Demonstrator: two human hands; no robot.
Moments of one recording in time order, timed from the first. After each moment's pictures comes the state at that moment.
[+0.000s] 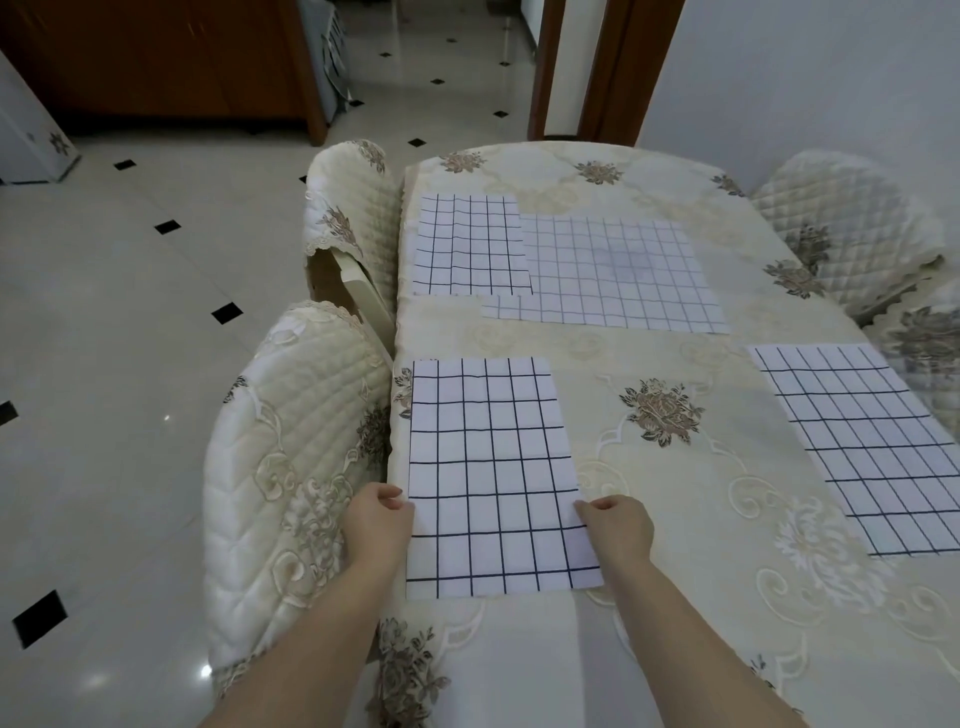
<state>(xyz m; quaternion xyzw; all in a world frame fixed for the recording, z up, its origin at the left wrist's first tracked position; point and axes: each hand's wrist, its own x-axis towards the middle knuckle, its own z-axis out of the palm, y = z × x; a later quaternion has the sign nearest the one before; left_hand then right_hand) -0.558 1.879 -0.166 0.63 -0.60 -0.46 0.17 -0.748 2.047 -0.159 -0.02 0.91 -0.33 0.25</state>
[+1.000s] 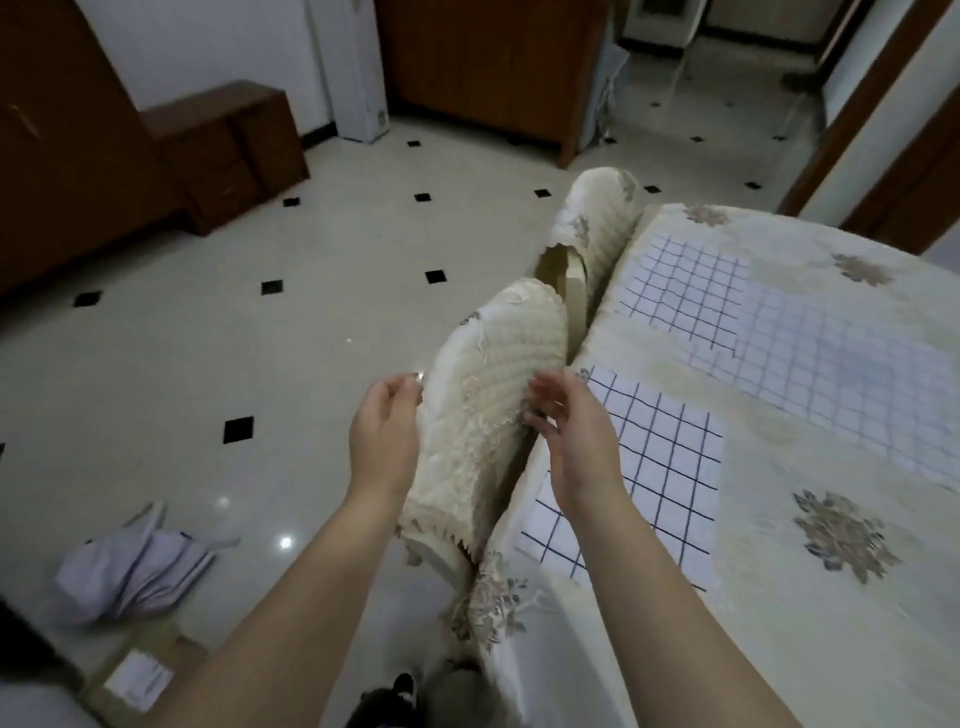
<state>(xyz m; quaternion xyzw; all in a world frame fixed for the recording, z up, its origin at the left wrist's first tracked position) -0.432 1.902 -0.036 0.56 -0.43 -0.48 0.52 -0.593 1.930 -0.016 -0.23 0.54 -0.64 0.50</state>
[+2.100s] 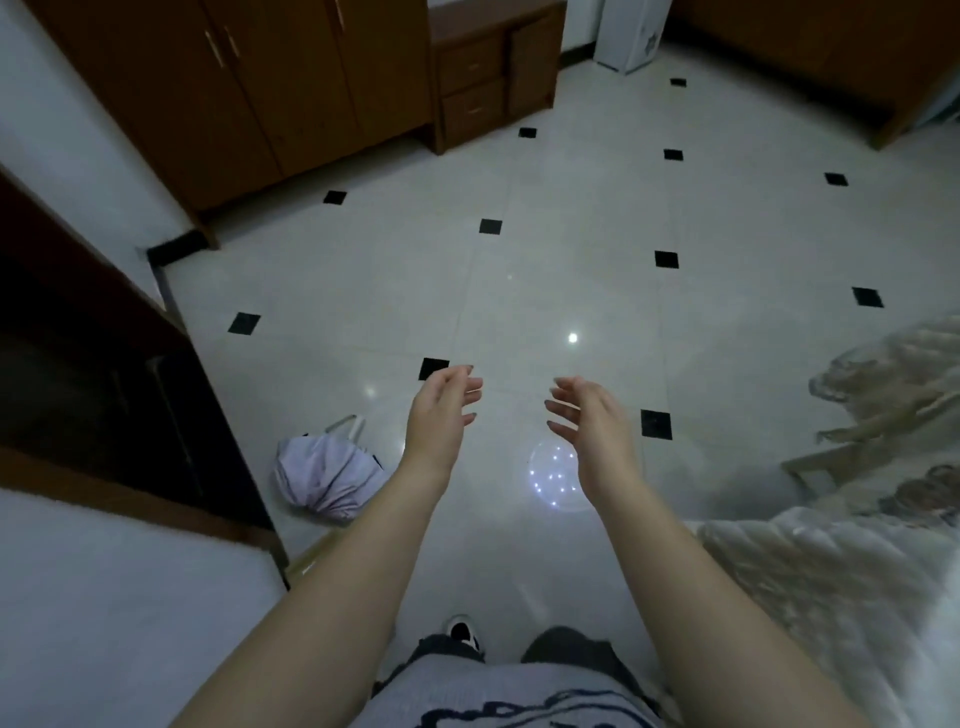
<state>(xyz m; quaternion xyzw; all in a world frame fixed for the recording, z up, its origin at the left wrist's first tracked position) -0.087 1.740 -0.113 0.65 -0.25 -0.47 0.54 -0.238 1.708 -0.111 -0.31 0.59 -0.42 0.61</state>
